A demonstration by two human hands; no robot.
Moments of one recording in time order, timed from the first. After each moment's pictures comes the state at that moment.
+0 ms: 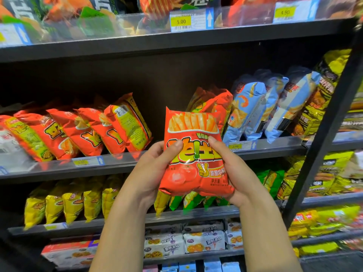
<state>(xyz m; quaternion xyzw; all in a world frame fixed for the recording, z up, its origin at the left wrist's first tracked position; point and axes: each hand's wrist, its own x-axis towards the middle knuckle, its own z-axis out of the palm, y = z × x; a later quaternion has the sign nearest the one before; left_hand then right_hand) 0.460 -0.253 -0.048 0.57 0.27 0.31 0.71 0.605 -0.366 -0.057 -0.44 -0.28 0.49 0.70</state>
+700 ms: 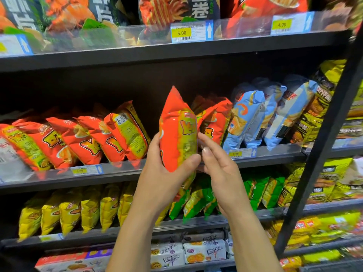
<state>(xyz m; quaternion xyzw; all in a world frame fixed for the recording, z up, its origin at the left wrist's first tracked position) 0.457 -0.267 -0.046 0.74 0.25 0.41 0.48 0.587 -0.347 -0.076 -0.51 -0.42 0.18 0.73</state>
